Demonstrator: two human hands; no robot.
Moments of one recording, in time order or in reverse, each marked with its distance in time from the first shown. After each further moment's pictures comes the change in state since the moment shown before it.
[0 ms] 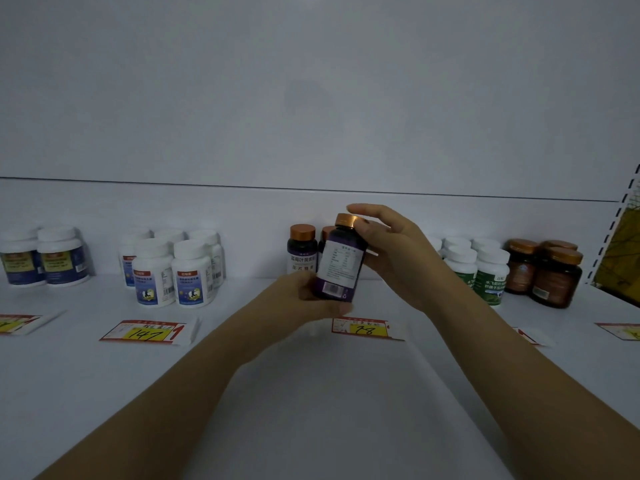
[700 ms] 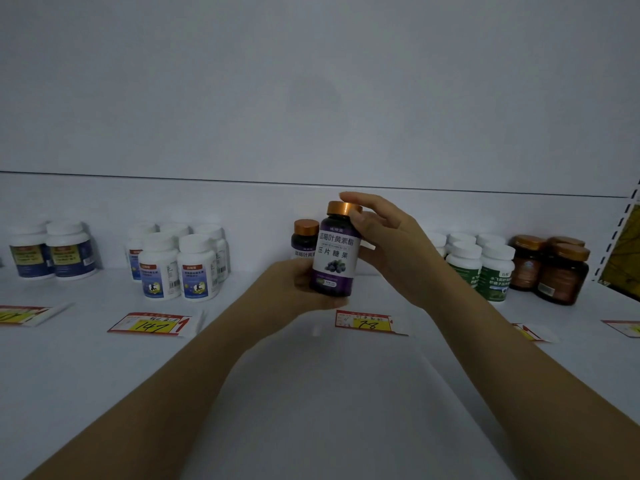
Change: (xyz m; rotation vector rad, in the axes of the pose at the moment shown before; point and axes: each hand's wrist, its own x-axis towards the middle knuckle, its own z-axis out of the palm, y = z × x) left_hand -0.004 0.006 -0.007 0.071 0.078 0.119; right_hand -0.001 -0.001 0.007 -0.041 -0.056 -0.066
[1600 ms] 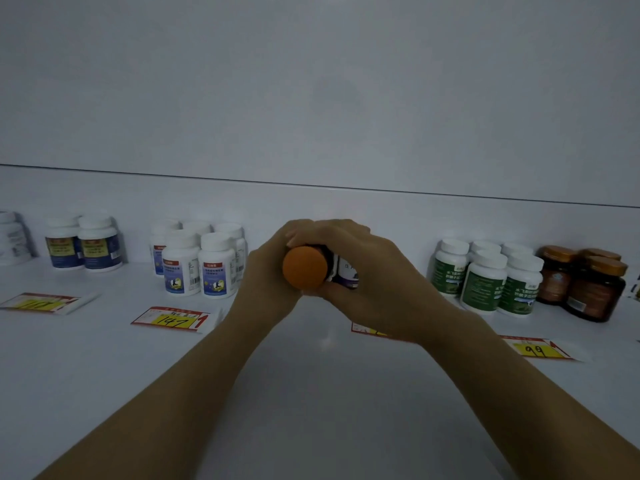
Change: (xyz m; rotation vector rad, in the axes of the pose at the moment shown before) left_hand -0.010 -0.006 -0.011 0.066 0.500 0.227; right_hand -0.019 -0.002 0.042 -0.899 -0.251 -0.685
